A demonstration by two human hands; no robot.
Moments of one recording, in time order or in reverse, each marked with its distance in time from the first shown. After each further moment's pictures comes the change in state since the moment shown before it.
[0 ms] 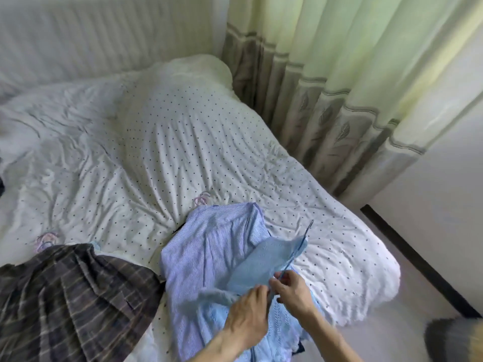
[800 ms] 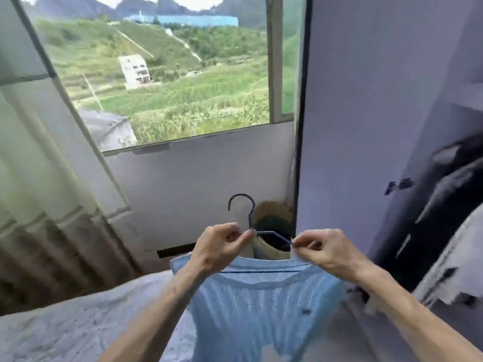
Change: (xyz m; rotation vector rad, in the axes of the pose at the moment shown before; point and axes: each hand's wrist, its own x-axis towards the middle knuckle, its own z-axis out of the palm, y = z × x) left_hand -0.050 0.487 -0.001 -0.124 -0.279 1.082; right_hand -0.465 0.172 -0.318 0.014 1.029 -0.088
